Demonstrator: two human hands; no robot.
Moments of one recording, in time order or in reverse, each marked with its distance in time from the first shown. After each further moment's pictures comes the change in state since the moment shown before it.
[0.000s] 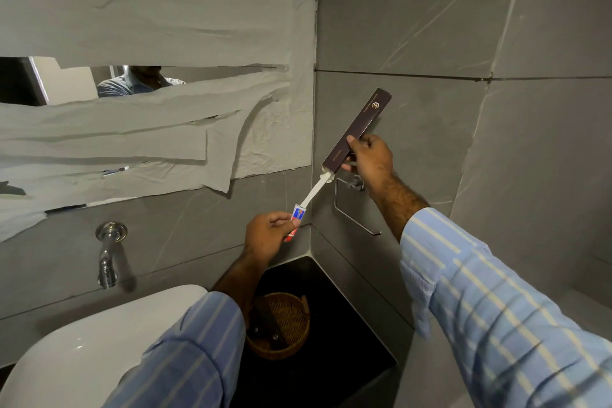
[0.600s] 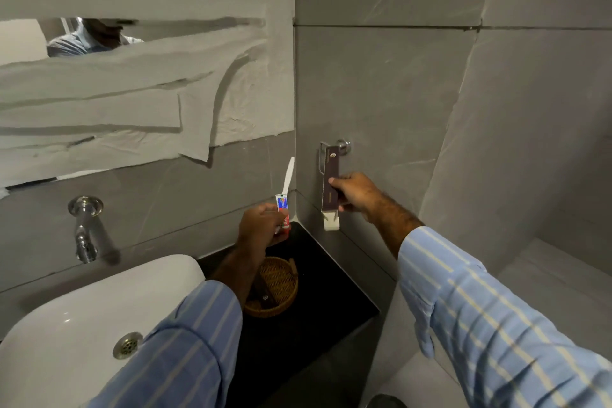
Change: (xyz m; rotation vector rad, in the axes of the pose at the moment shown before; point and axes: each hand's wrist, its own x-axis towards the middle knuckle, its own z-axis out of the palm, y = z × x) left_hand -0.035 -0.025 0.024 -0.194 -0.012 -0.364; right_hand -0.064 0.085 -0.044 -0.387 -0.246 0.384
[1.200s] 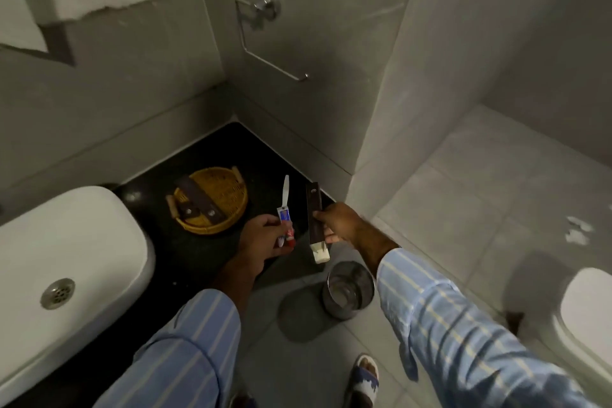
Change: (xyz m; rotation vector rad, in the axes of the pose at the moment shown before) left_hand -0.039 -0.213 0.072 0.231 -0.228 -0.466; right_hand -0.051 0.267 0.002 0.085 -0.093 0.627
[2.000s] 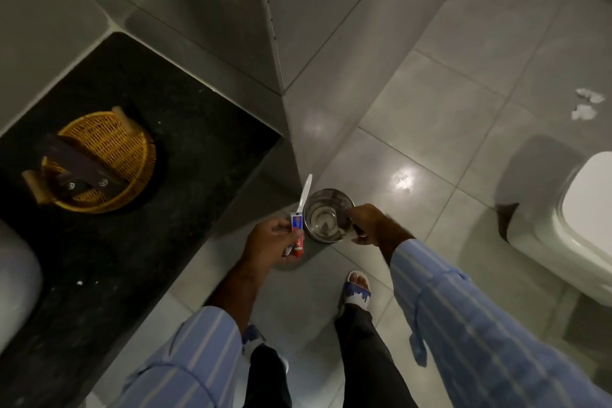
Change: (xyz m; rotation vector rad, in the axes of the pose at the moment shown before) left_hand 0.065 -0.143 0.129 0.287 -0.173 -0.289; right_hand 0.119 0.229 -0.103 0.116 0.108 0.489
